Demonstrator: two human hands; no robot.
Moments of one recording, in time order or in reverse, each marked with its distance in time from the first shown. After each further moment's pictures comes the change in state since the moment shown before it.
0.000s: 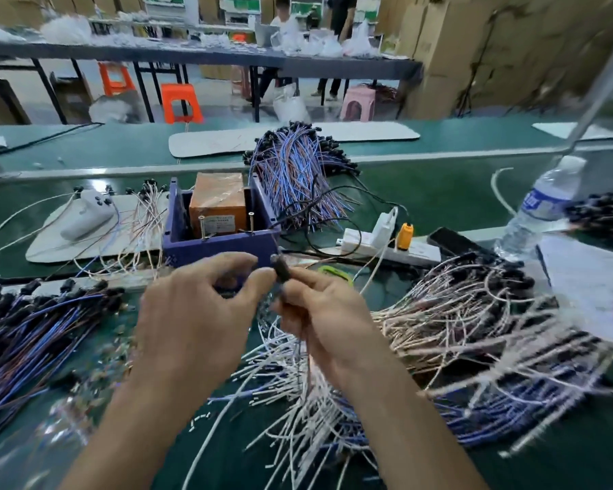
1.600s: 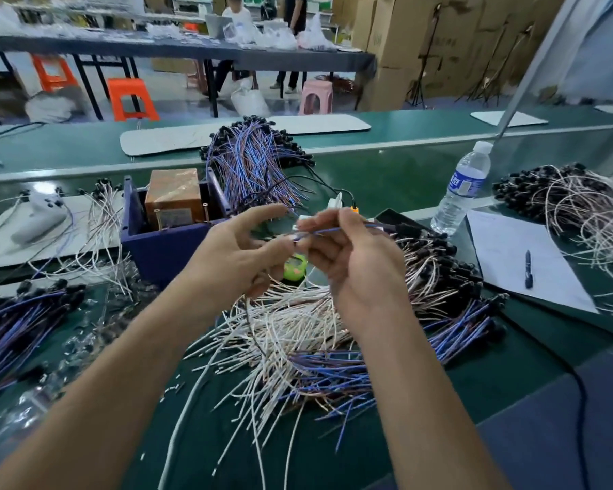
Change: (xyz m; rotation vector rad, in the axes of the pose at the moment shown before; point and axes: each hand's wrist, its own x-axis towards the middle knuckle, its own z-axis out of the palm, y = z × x) left_hand 0.016 0.049 0.024 -0.708 -0.694 -0.144; right_hand -0.052 -0.056 -0.049 0.124 0.284 -0.326
